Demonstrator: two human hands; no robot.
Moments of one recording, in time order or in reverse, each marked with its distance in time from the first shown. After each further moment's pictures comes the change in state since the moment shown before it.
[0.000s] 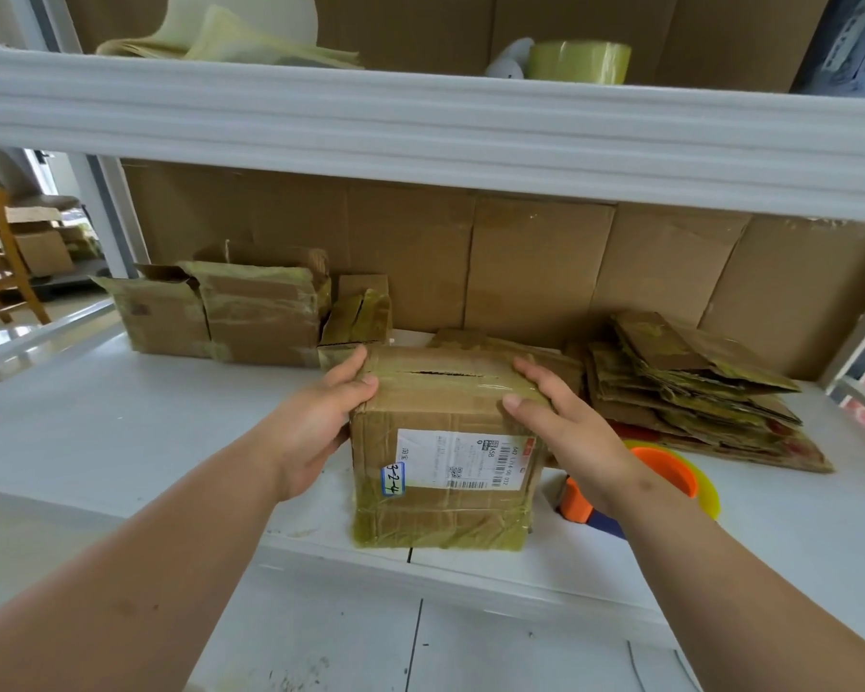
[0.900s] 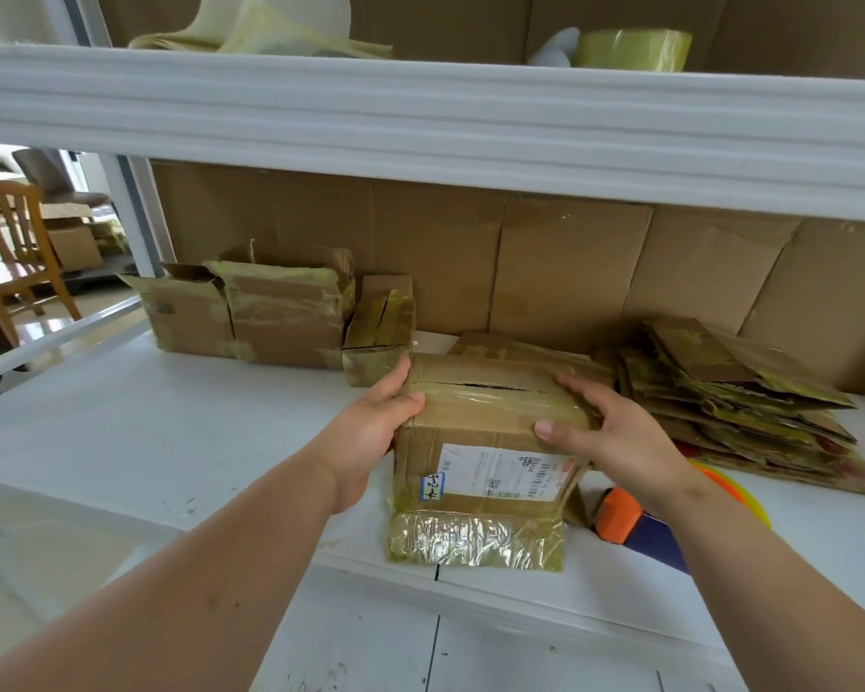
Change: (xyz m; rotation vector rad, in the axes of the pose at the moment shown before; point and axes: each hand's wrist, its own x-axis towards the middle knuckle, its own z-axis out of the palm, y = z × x) left_hand 0.022 -0.018 0.002 0.049 -0.011 -0.014; right_hand 0.021 0.006 -0.012 -0.168 0.065 0.015
